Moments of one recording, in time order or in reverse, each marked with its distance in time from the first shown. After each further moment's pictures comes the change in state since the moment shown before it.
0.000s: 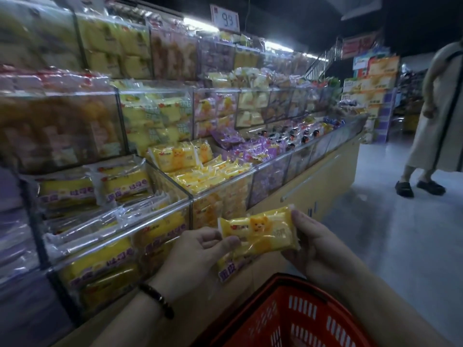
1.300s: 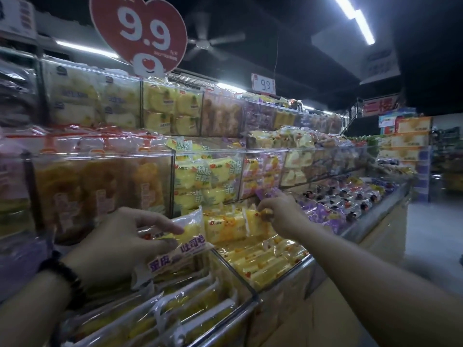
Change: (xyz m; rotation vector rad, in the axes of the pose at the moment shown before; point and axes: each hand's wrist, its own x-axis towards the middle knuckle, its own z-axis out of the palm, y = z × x) left_hand 0.078 0.048 -0.256 0.463 0.224 0.109; right_hand 0.298 -0.048 0.145 -1.773 0.085 -0.556
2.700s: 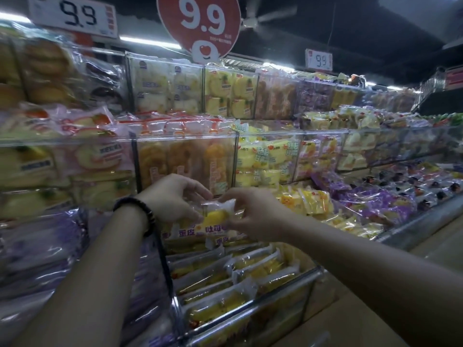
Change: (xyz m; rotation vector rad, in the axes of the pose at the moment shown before) left_hand -0.018 -0.001 -0.062 0.243 -0.034 -0.242; right_hand -0.084 -0.205 0.000 0.366 -0.260 -0.400
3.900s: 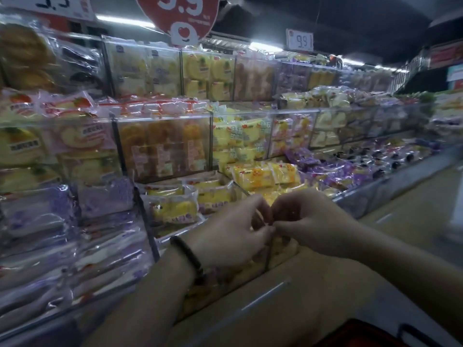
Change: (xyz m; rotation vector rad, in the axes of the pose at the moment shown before) left_hand -0.113 0.116 0.128 -0.119 -0.226 0.265; right_hand -0.177 0.024 -0.058 0.164 0.031 0.120
